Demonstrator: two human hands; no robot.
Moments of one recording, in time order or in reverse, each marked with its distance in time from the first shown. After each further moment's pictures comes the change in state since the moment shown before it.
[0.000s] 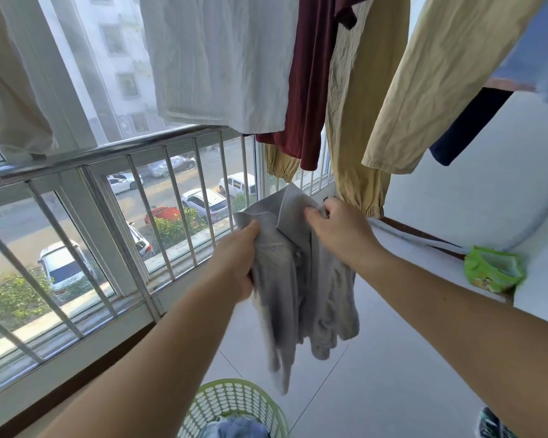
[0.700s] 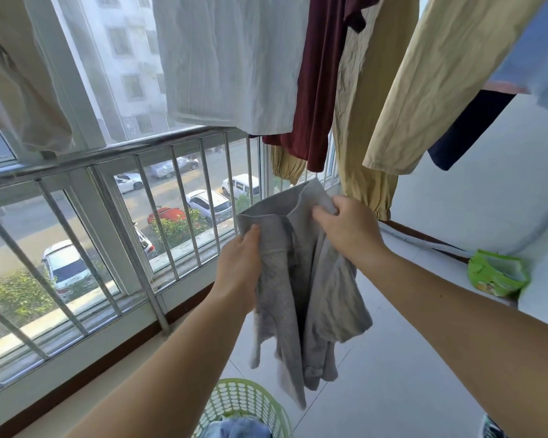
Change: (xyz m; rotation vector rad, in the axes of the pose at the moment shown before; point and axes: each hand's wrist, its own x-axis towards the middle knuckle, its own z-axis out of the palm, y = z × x) left_hand -0.017 -0.008 -0.008 0.032 0.082 0.114; right_hand 0.000 0.002 0.005 0.066 0.090 -0.028
